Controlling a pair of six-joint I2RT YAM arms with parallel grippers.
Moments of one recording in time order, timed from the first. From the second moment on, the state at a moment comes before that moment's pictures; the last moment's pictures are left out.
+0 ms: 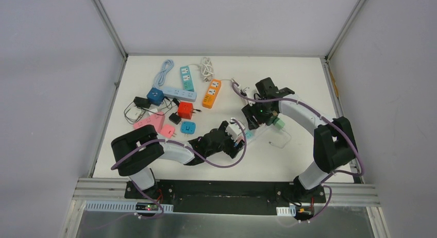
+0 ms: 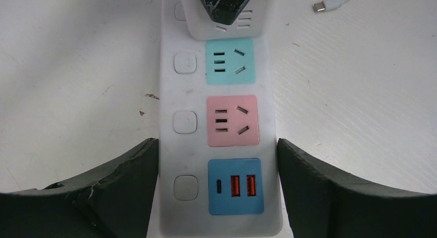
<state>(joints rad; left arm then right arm) -1.09 1.64 0.57 0.74 -0.12 -0.09 0.49 1.62 1.16 -0.75 -0.25 -0.27</state>
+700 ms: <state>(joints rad) -1.09 1.65 0.56 0.77 -0.12 -0.10 0.54 1.61 1.14 -0.73 -0.16 -0.23</state>
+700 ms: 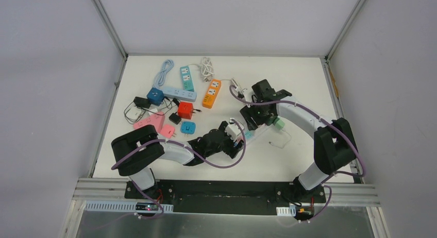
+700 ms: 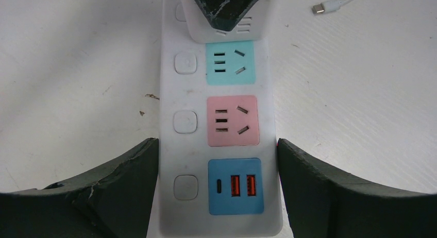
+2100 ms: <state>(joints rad) -1.09 1.65 0.54 0.81 -0.11 -0.10 0.58 1.61 1.15 -0.73 -0.09 -0.23</state>
